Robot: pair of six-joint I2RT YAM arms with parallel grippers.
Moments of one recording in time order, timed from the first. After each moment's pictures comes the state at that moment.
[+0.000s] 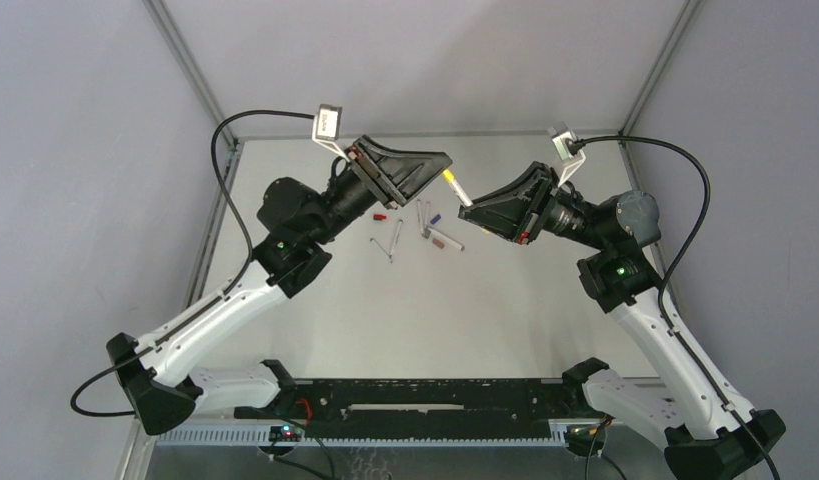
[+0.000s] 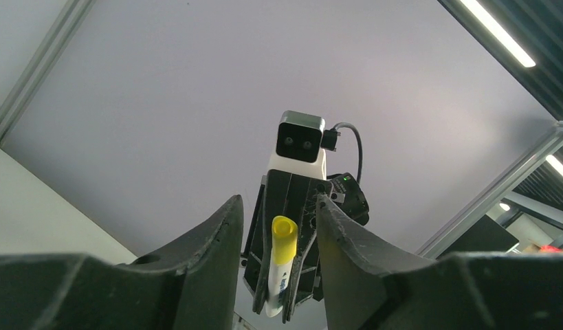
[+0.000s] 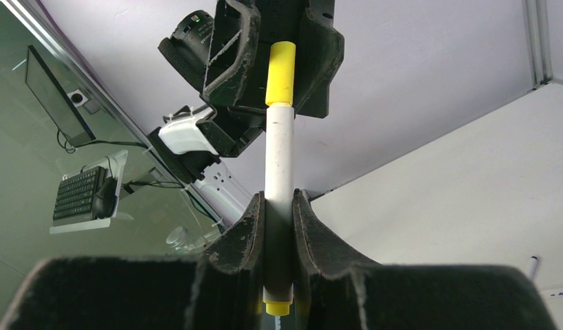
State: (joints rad) left arm -0.83 1.17 1.22 0.44 0.21 -0.94; right arm 0.43 0.92 1.02 0.35 -0.85 0.87
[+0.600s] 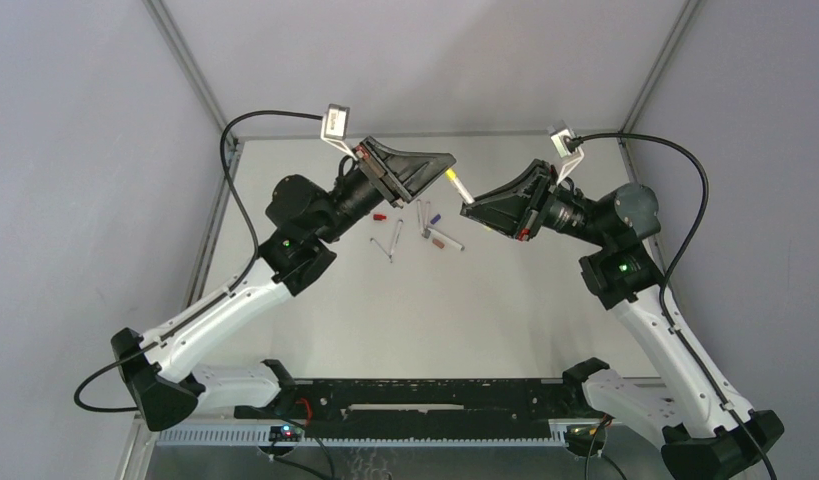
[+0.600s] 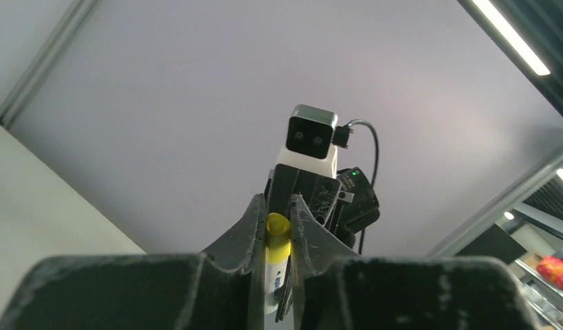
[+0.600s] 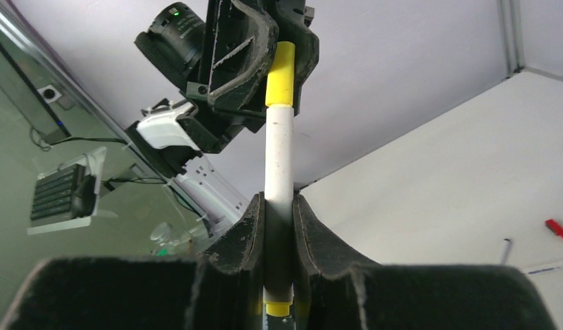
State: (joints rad) left arm -0.84 1.20 1.22 0.43 0.21 -0.95; right arm 0.41 0.92 1.03 0.30 -0.86 0.83
